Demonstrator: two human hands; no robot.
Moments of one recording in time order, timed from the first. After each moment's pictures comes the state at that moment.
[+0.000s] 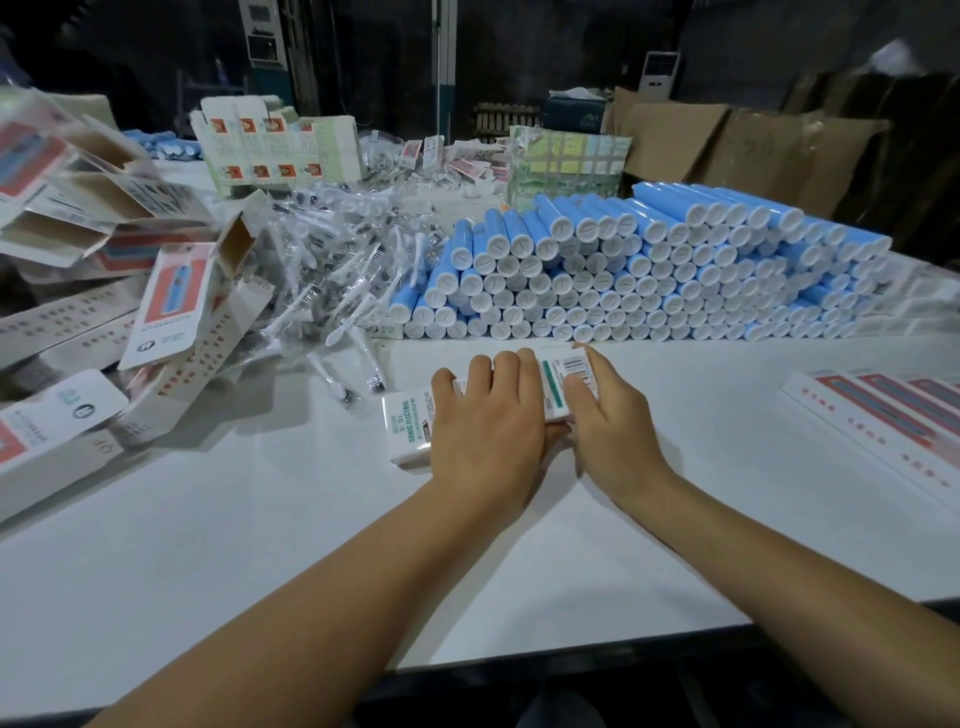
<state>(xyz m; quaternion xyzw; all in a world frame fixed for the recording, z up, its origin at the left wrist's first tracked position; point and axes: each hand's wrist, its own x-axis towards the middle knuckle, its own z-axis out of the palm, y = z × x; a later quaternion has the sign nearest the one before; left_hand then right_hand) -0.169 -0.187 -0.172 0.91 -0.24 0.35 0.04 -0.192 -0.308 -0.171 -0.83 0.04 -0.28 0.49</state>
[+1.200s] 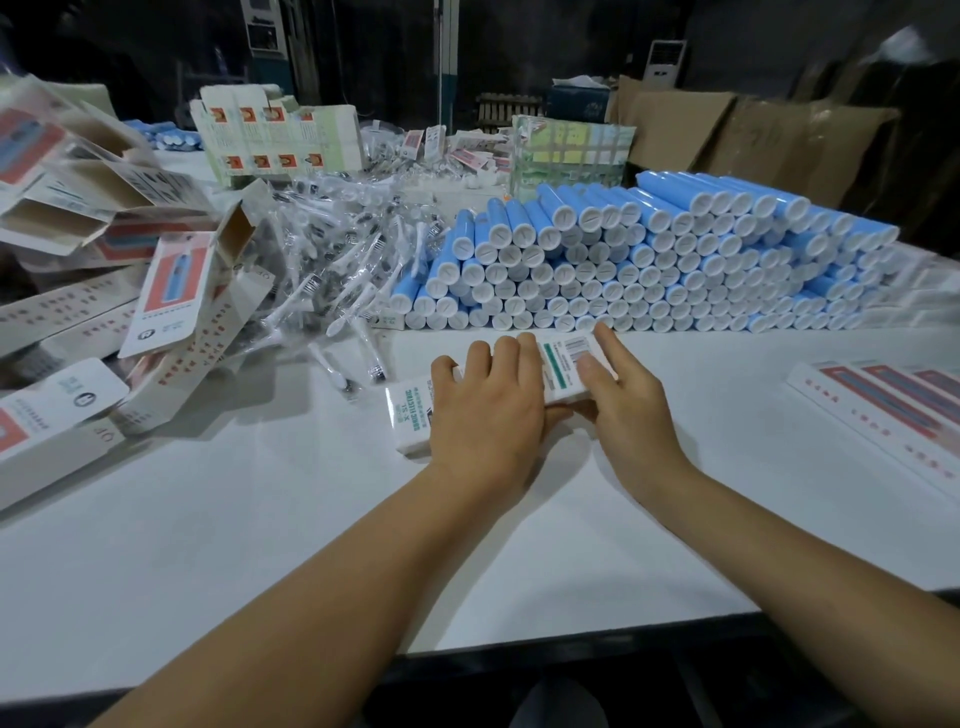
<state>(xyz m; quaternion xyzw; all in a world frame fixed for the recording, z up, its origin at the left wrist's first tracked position) -0.164 -0.188 -0.172 0.92 -0.24 0.31 0.05 -0.188 -0.316 -0.174 -0.68 0.05 -0.24 0.69</state>
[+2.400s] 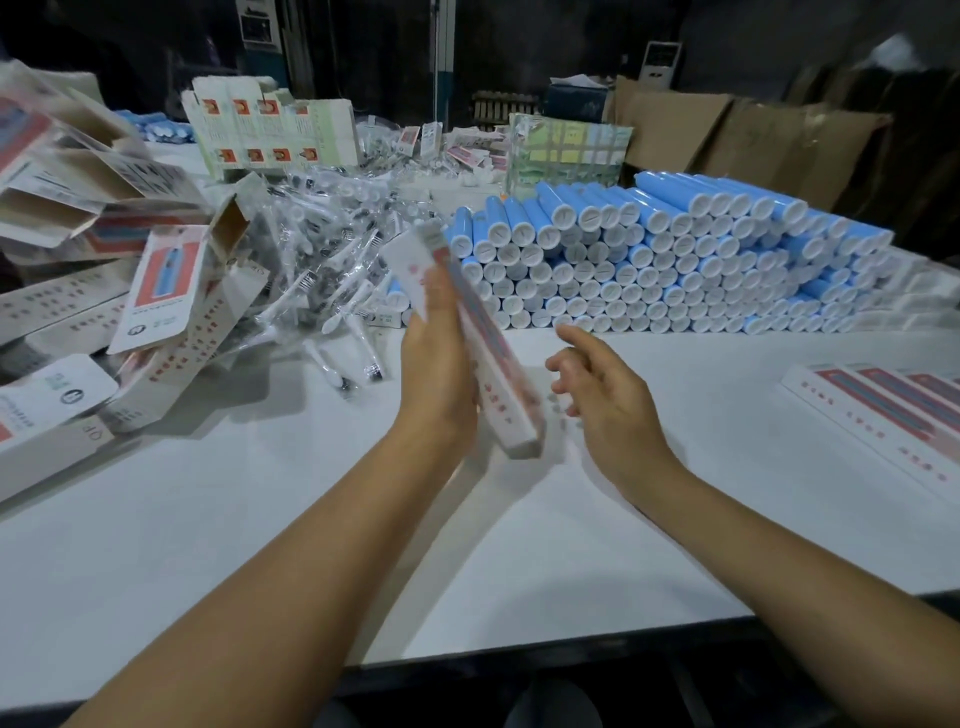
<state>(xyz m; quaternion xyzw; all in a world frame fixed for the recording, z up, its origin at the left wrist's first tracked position) -0.148 -0.176 -0.132 0.50 -0.04 -0.01 0.87 -0.191 -0.311 -0.174 -0.76 -0.02 -0.24 0.61</state>
